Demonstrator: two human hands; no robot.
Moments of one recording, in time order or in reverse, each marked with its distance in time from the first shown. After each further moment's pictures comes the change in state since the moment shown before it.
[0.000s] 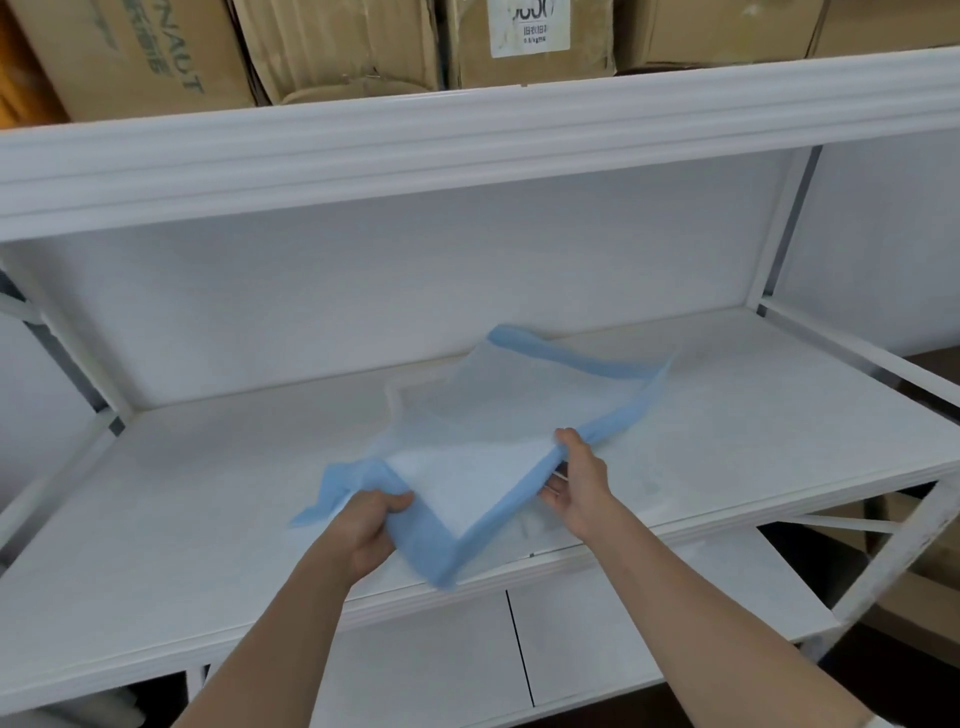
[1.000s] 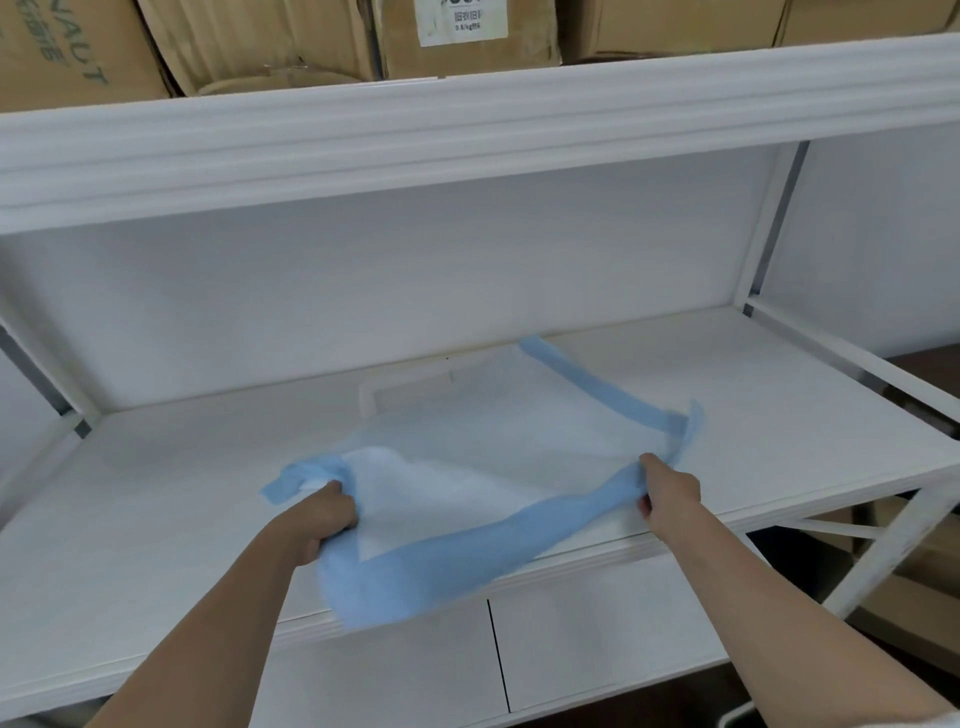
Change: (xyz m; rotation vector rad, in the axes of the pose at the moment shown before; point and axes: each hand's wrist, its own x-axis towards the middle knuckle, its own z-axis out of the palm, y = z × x) left_hand 0.037 0.018 -0.005 0.825 0.245 -0.076; right_hand 0.050 -0.072 -0.108 -0.233 0.444 -0.060
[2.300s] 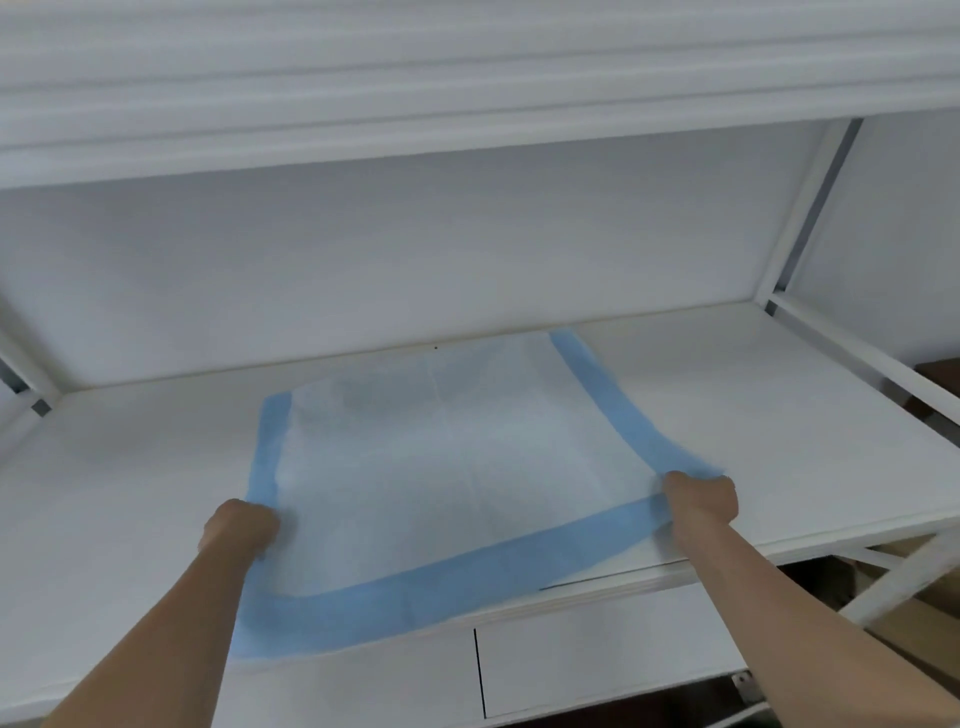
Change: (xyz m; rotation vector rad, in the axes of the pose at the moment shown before) left_hand 0.059 -0.018 -0.016 0.282 0.470 -0.281; right_hand 0.080 -0.015 -0.006 -0.361 0.247 -0.176
